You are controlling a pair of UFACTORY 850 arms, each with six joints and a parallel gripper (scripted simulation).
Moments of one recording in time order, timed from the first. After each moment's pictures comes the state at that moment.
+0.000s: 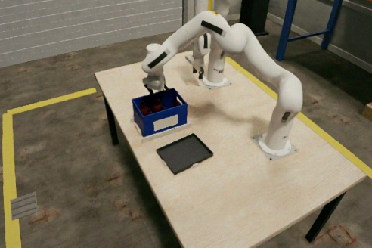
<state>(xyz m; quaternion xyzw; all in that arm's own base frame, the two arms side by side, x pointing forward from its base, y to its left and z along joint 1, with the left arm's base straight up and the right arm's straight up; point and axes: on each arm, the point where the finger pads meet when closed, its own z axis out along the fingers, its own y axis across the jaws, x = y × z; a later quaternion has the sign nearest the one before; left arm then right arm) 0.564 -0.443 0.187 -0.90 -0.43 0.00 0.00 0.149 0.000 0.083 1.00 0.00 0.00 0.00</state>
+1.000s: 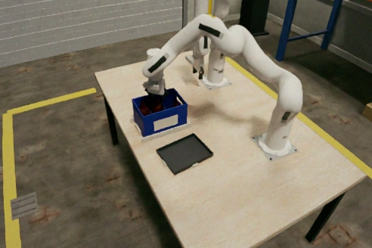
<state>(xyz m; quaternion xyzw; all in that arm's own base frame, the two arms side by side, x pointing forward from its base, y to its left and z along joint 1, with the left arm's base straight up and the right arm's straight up) 0.564 -0.443 0.160 -0.90 -0.43 0.00 0.00 0.149 0.000 0.083 1.00 0.00 0.00 0.00</state>
